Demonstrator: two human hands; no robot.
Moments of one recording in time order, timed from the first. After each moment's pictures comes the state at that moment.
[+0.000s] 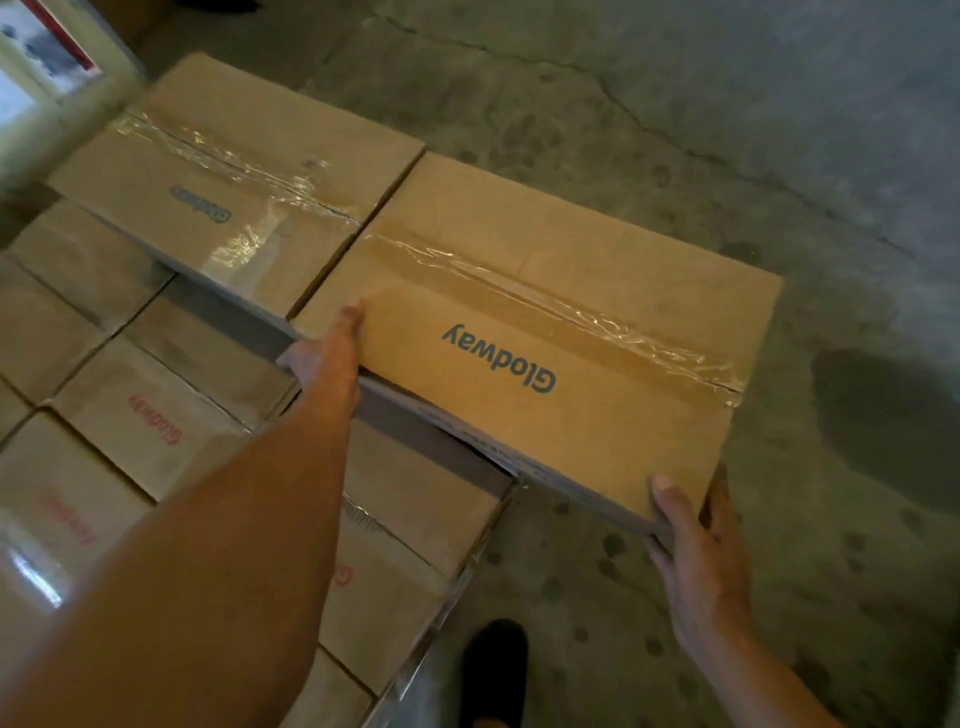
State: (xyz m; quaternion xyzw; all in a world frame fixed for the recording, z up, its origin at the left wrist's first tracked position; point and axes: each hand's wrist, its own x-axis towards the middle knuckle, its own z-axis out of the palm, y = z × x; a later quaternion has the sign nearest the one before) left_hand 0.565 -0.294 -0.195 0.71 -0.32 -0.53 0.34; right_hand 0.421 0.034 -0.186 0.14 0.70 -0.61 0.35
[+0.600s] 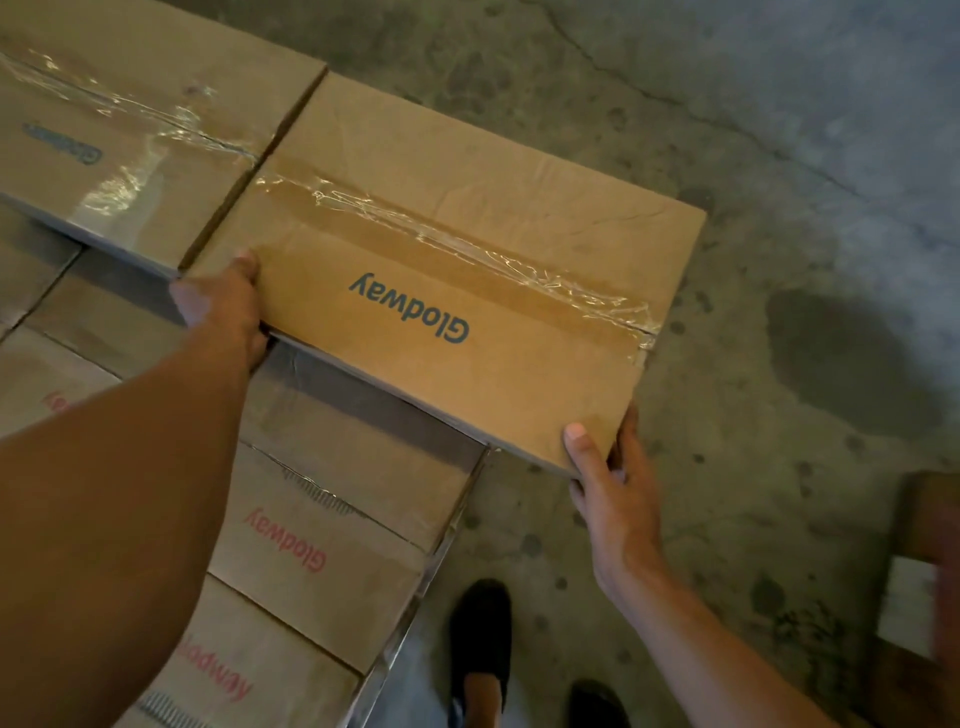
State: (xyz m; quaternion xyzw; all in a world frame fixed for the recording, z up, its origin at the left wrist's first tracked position) left_hand 0.574 -0.345 -0.195 0.73 -0.40 -0.45 0.32; right_hand 0.455 0.006 -0.197 0.06 0.71 -0.59 0.37
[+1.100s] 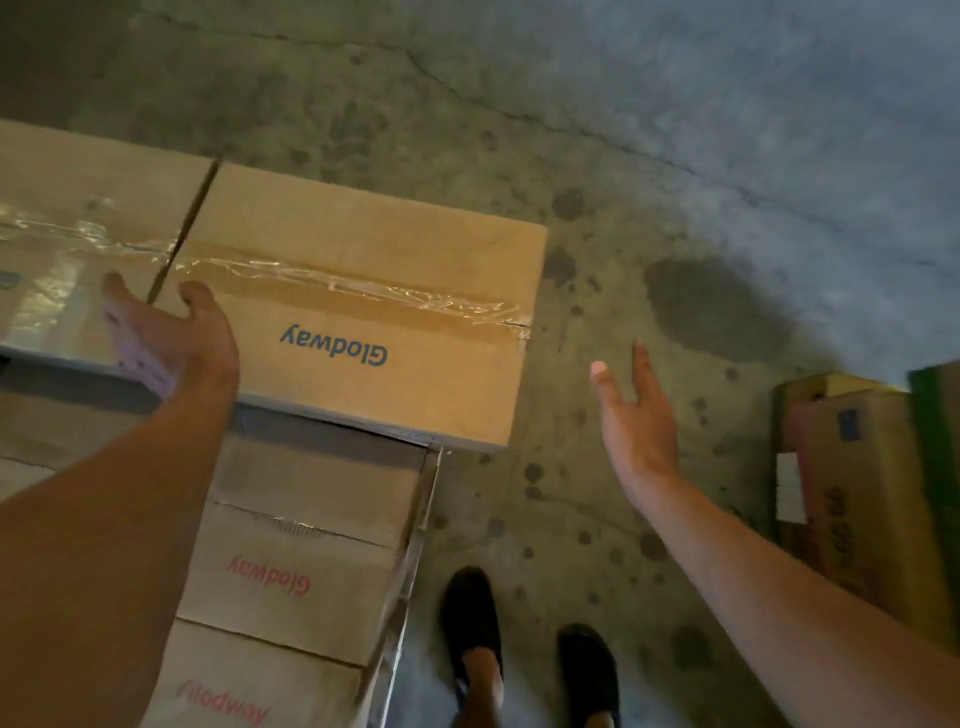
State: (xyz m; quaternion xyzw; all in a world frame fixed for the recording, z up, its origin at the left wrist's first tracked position) left_hand 0.528 -0.283 -0.101 0.66 -0.65 -0.25 0.27; right_hand 0.384 0.061 -0.104 0.07 0.86 -0.44 0.24
